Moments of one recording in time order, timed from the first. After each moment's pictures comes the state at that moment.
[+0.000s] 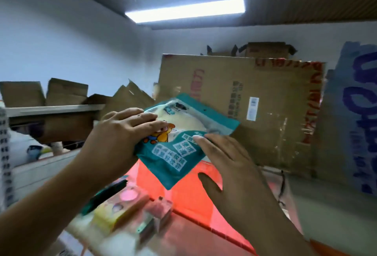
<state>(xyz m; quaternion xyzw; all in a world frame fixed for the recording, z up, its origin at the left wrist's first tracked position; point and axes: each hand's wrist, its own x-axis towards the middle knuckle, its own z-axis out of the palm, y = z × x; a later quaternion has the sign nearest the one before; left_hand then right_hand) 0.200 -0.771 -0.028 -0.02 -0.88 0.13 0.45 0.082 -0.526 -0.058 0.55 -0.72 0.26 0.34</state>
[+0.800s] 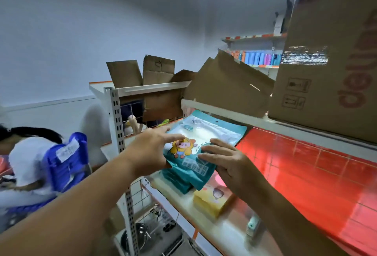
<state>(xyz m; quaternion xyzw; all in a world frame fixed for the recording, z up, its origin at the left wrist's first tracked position) 0.280 -1.042 -0.128 0.22 -0.96 -0.02 0.19 0.076 -0.869 -0.182 0.73 -0.55 0.36 0.20</state>
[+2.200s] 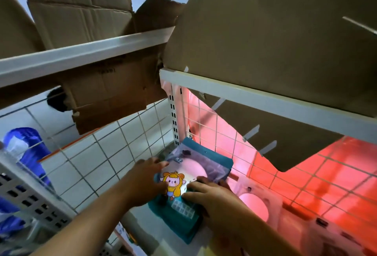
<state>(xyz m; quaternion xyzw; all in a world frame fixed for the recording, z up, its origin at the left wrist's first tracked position) 0.098 -1.294 -0.331 0.25 -0.95 -0.17 -0.05 -0.055 -1.083 -0.358 0.69 -0.70 0.16 -0.07</state>
